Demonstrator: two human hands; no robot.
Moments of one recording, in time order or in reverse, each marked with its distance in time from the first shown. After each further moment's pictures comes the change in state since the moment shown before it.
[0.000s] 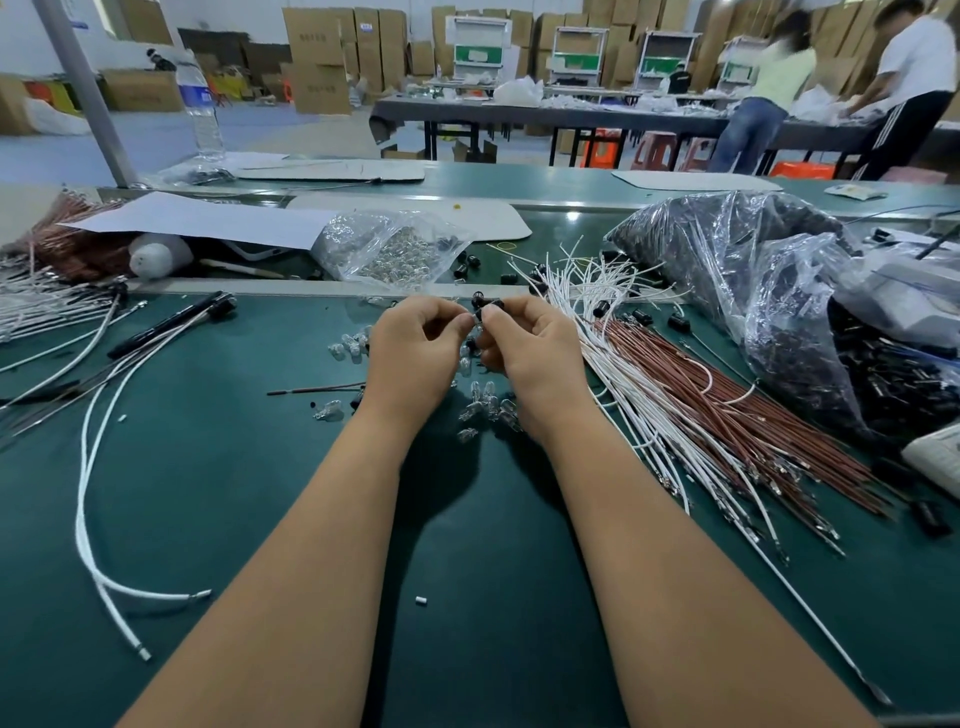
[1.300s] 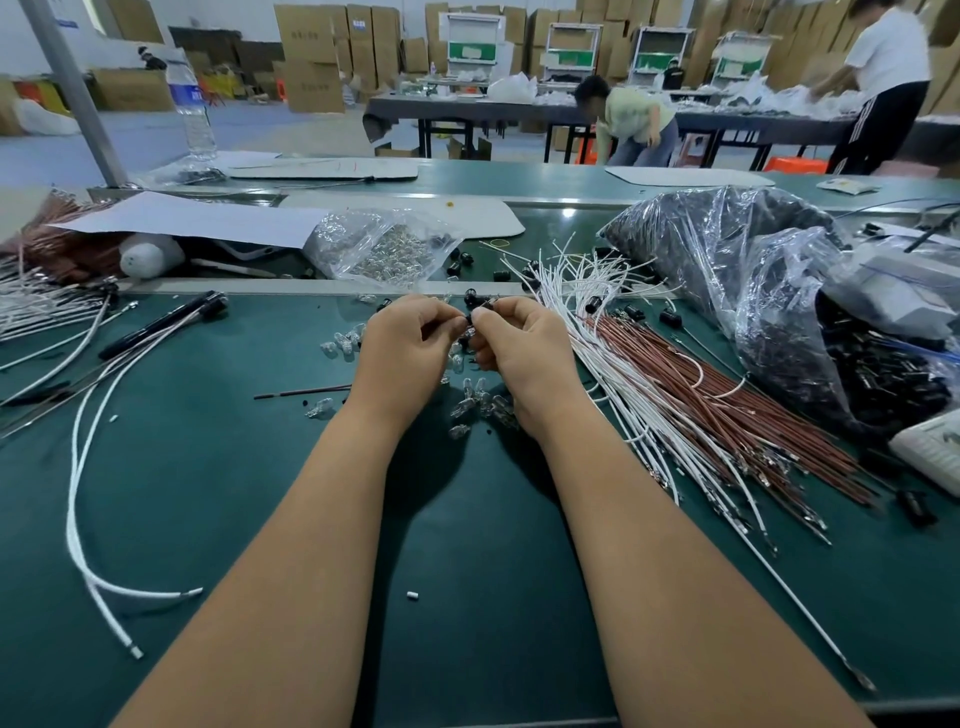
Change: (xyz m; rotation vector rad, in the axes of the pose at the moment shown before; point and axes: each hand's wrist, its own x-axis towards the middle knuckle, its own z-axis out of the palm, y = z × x) left_hand -0.001 0.002 -0.006 0.140 -0.073 0.129; right_hand -0.002 -0.007 0.000 -0.047 0.018 0.079
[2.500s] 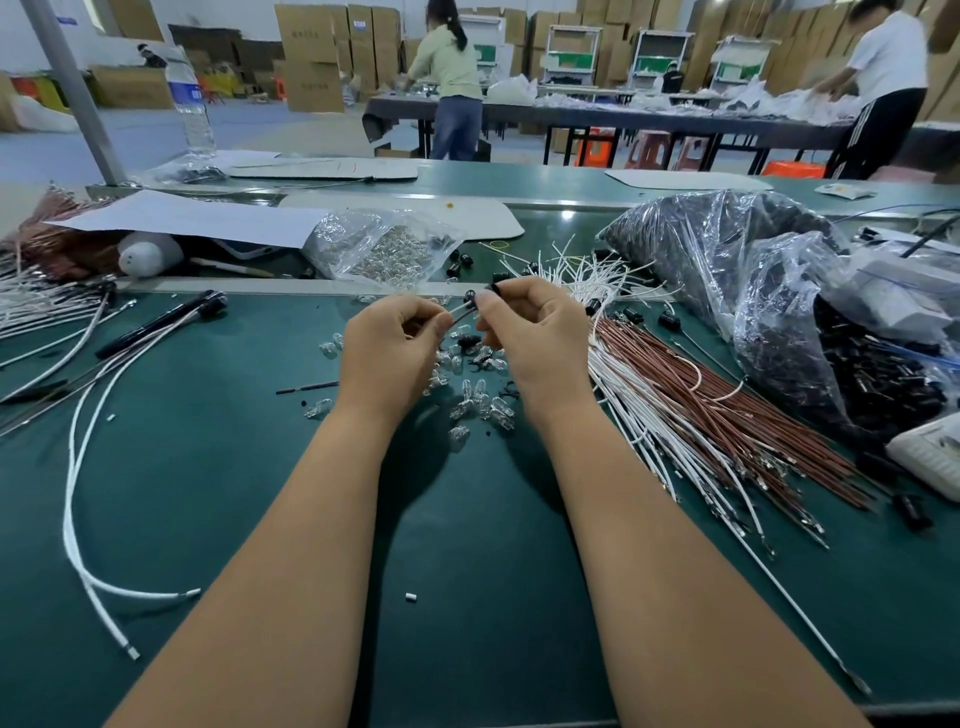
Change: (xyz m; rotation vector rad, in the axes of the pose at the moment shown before) left_hand 0.001 -0.009 -0.003 -0.042 0.062 -0.115; right_hand 0.001 -0.007 -0.006 -0.005 0.043 -0.201
